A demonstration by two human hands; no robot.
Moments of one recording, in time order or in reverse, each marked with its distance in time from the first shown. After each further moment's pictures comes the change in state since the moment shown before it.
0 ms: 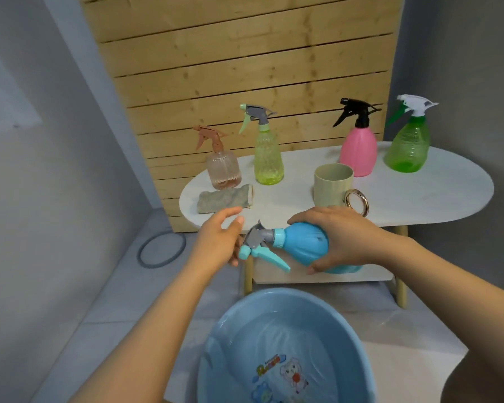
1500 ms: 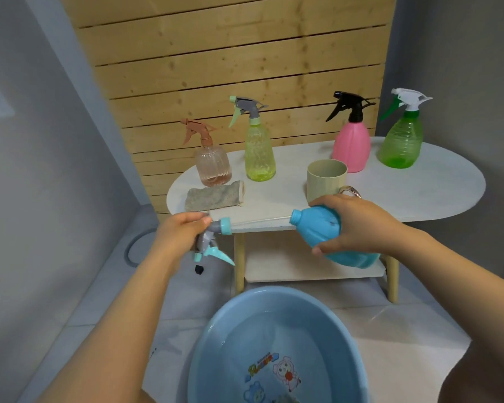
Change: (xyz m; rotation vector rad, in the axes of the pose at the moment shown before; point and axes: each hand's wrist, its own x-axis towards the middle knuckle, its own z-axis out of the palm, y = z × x) left_hand 0.042 -0.029 -0.033 -0.147 0.139 -0.193; right_hand -0.001 0.031 -0.001 0.048 0.075 0.193
